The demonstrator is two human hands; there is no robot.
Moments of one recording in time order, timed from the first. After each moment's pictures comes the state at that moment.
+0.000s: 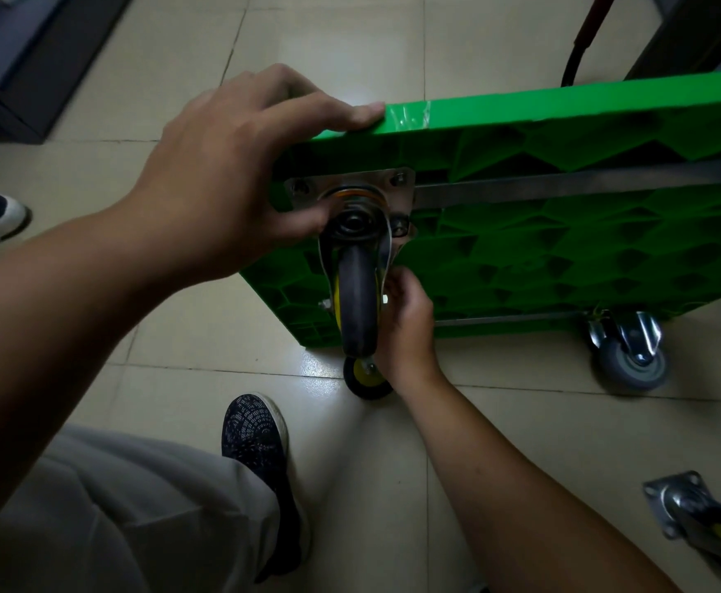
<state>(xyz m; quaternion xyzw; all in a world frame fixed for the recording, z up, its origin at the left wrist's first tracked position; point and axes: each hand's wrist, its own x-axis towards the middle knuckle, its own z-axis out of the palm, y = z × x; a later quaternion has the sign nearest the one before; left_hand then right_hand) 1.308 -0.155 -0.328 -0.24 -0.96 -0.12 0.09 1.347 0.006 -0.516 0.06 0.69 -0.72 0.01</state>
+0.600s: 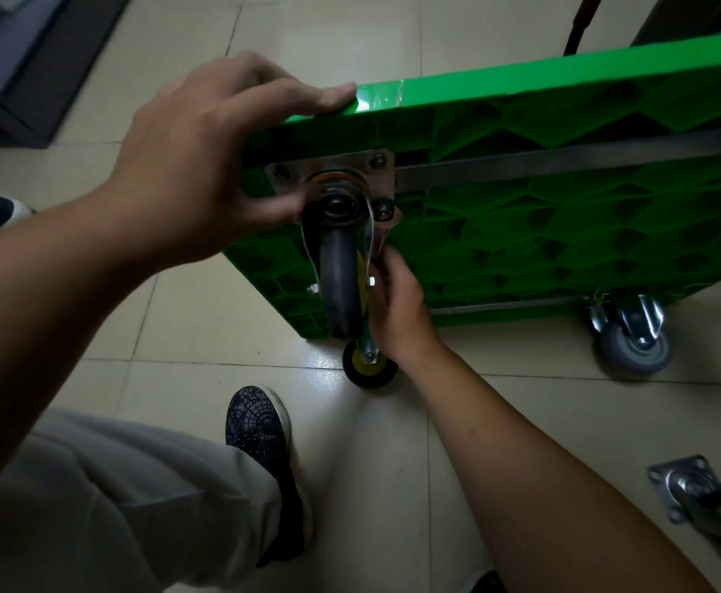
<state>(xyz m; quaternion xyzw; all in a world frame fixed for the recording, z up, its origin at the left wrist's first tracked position) 1.310 -0.156 -0.329 -0.23 -0.96 -0.09 0.10 1.336 0.021 -0.520 -0.02 0.74 -0.67 0.05</state>
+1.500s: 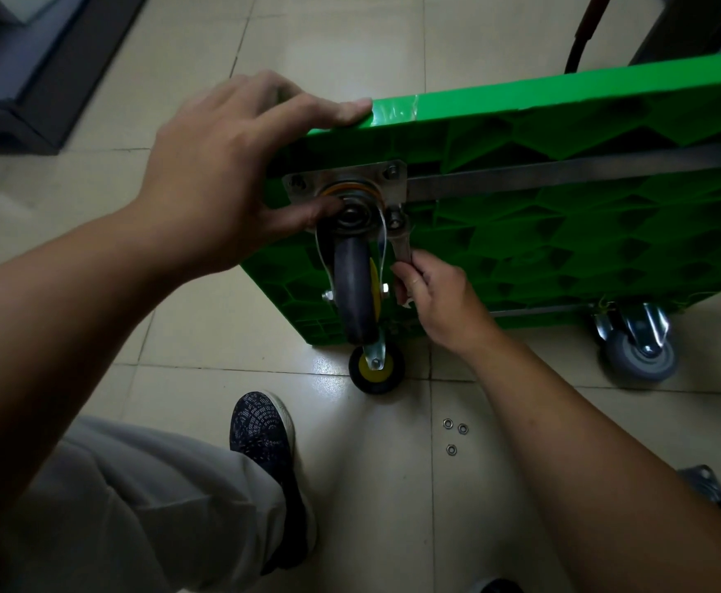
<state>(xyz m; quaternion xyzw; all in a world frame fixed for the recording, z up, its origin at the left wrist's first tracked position) 1.304 -0.158 -0.336 -0.24 -0.96 -0.05 0.14 1.316 0.074 -0.507 -0.13 0.84 -0.52 0.06</state>
